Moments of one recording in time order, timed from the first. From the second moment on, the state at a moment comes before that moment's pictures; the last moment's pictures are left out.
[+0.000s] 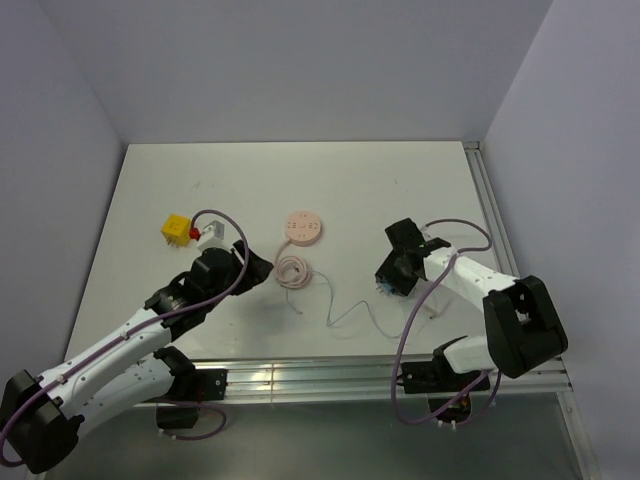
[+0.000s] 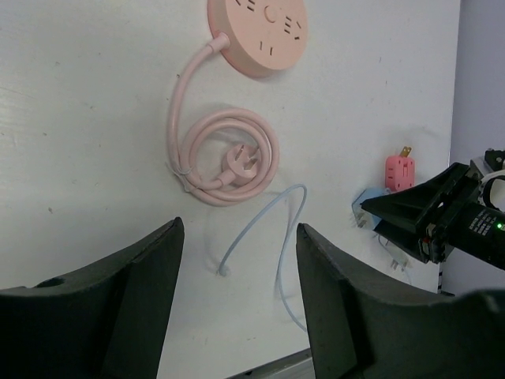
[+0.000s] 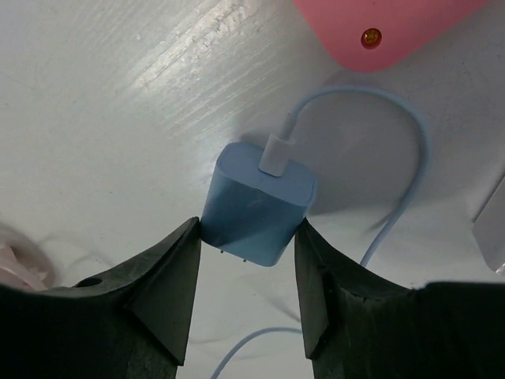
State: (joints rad) left arm -0.71 0.83 0.53 -0.25 -0.23 -0.99; right arm 0.38 1.36 0.70 -0.58 0.09 1.04
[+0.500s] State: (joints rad) left arm -0.71 0.89 0.55 -0.02 0.09 -0.91; right arm 0.49 1.00 0.66 -0.37 -0.01 0.85
